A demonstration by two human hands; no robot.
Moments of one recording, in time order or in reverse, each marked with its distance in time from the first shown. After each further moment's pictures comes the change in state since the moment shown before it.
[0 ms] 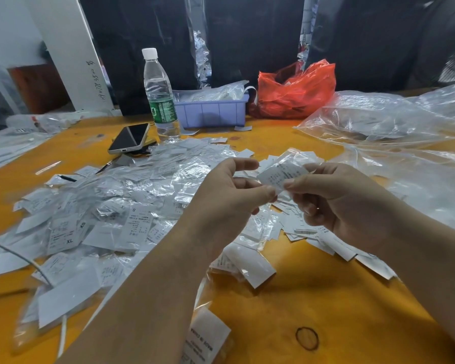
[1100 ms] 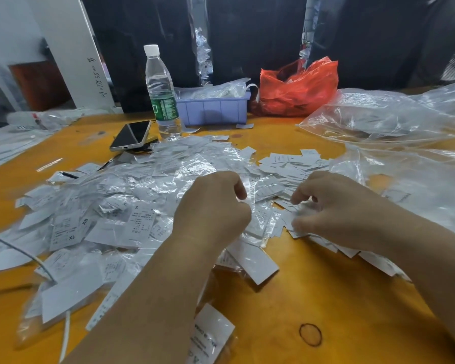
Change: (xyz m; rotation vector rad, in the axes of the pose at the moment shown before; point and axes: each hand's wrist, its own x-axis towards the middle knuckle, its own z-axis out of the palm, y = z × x) left_hand -0.002 -0.009 -0.004 0.861 0.264 0.058; right_hand 0.001 0.013 -0.009 -1.168 0.050 -0.141
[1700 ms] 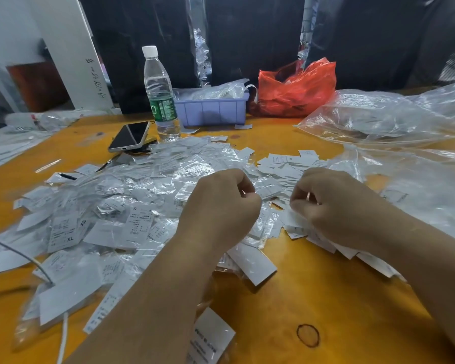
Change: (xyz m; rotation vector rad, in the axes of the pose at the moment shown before) left_hand -0.002 0.007 0.002 -0.131 -0.013 0.047; right_hand -0.002 -0.006 -0.001 0.043 0.119 -0.083
